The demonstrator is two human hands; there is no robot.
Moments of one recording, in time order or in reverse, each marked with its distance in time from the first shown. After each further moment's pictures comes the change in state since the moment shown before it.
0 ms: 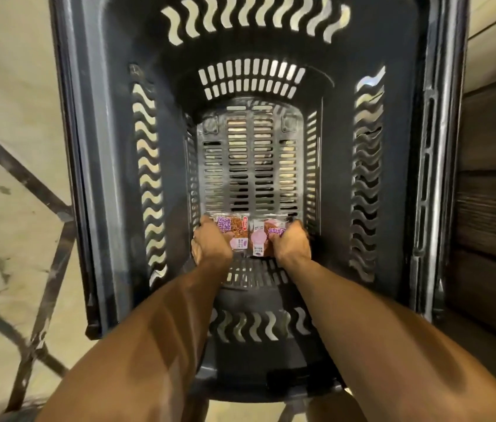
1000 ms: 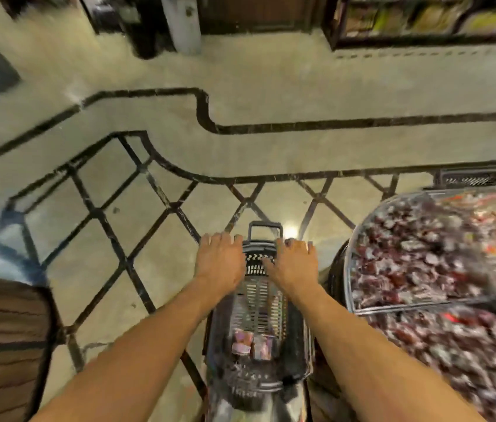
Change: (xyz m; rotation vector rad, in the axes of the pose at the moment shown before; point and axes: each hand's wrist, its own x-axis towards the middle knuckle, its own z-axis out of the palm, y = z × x) left_hand -0.454 0.125 -0.512 0.621 0.675 0.680; right_hand -0.537 -0.200 -0.367 -0.688 0.528 -0.875
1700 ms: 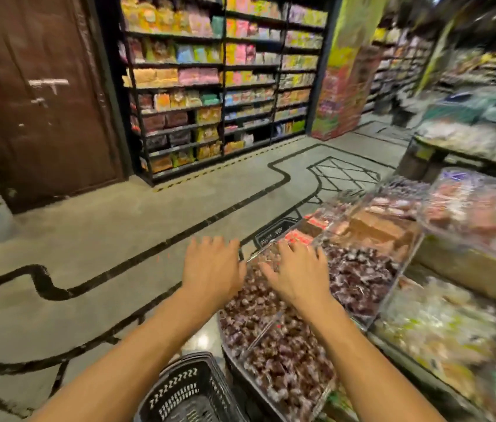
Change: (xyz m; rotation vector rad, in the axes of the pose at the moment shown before) left_hand -0.111 0.141 -0.418 -0.001 0.404 0.653; right_hand -0.304 0.094 -0.349 0.005 0.599 0.640
